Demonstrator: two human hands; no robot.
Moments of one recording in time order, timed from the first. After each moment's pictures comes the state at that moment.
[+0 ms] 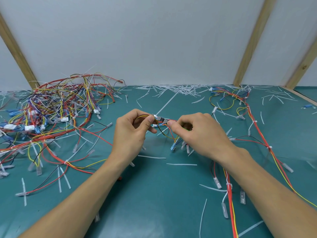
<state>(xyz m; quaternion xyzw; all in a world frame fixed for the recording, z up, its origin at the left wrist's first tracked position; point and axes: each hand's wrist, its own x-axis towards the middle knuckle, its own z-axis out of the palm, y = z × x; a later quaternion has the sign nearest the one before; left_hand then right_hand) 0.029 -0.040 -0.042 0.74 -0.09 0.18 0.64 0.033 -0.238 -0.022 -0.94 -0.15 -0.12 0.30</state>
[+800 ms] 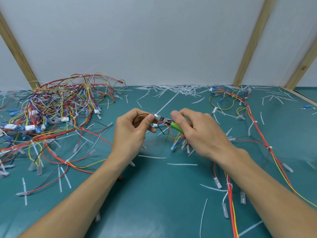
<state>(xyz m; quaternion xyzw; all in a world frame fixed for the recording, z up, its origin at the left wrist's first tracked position) 0.029 -0.040 -0.041 0.73 -0.08 0.18 0.65 0.030 -0.237 -0.022 -0.92 -0.16 -0.12 0.34</state>
